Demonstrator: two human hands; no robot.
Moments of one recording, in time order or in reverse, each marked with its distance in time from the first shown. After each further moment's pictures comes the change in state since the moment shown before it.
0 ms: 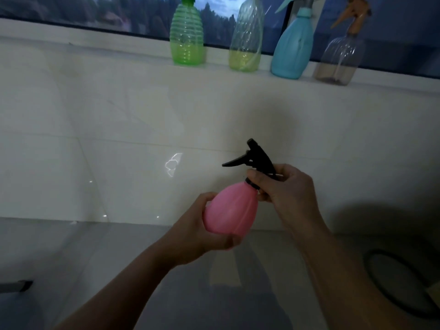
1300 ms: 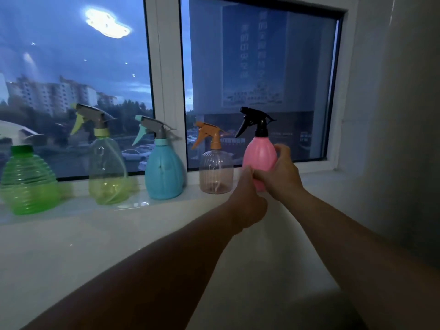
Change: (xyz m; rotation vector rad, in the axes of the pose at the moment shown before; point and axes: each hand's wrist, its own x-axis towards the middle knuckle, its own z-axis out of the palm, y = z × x) left_hand 0.316 0.292 0.205 0.244 -0.114 0.307; right_hand 0.289 -0.119 -0.231 -0.434 0.347 -0.285
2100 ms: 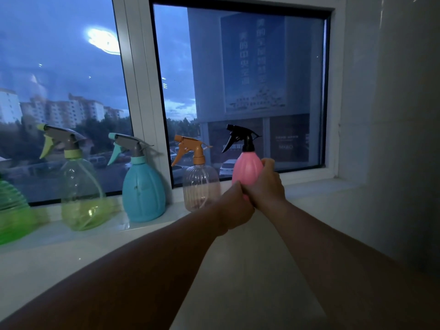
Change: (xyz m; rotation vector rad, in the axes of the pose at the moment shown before) left_hand 0.059 -0.001 -0.001 0.083 -0.066 -0.135; right_hand 0.045 0.026 0.019 -0.059 0.000 0.111
